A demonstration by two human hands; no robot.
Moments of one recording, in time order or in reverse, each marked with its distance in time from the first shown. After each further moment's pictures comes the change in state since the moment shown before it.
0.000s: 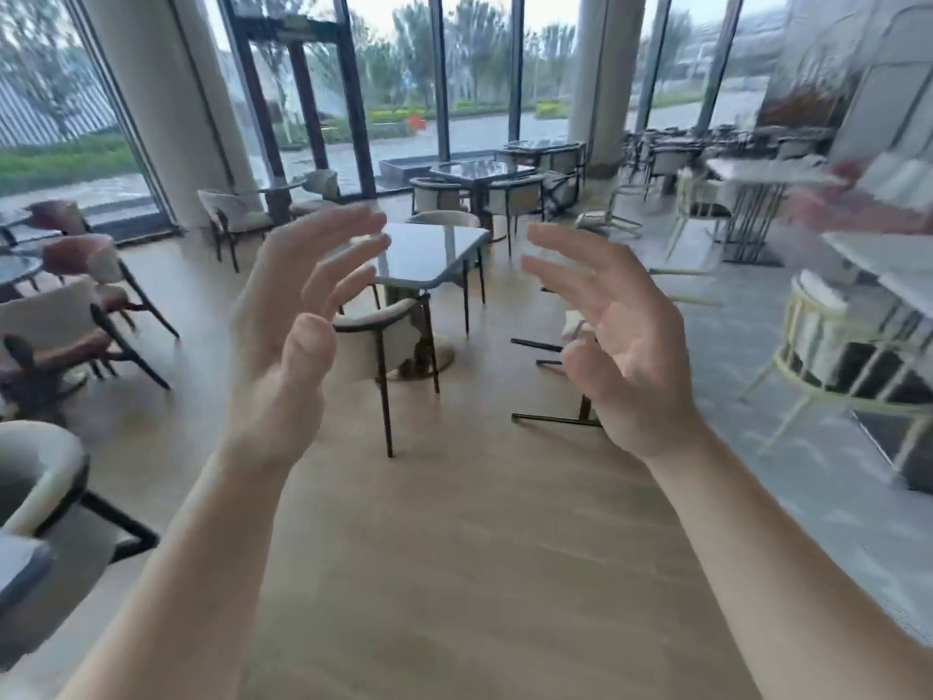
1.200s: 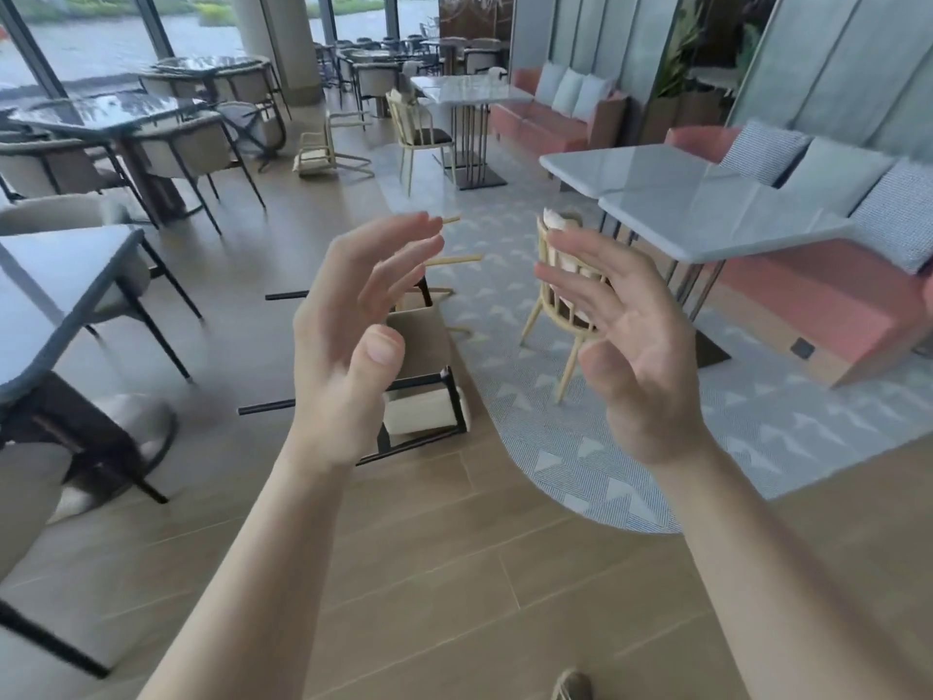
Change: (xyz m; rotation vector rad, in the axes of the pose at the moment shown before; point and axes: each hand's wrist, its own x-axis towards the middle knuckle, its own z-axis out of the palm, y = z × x) left_hand 0.277 -0.497 0.395 -0.554 -0.358 -0.135; right_hand 0.122 0.363 -0.388 -0.505 0.391 0.249
